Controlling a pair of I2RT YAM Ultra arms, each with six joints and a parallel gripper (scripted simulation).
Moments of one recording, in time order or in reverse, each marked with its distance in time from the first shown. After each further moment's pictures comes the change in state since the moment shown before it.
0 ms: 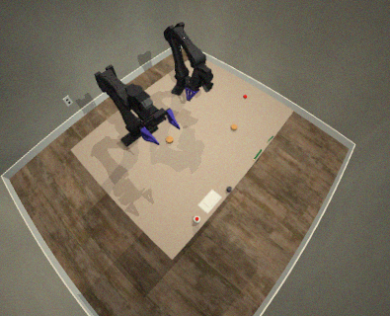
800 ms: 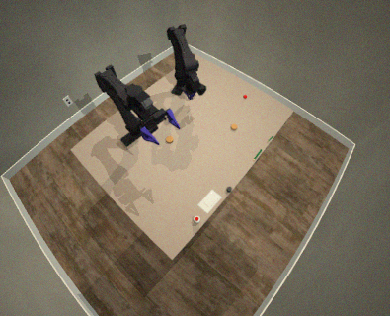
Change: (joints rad) left arm -0.253 0.038 -0.055 -0.087 -0.521 -0.024; right arm 0.000 0.000 0.000 0.000 0.000 0.000
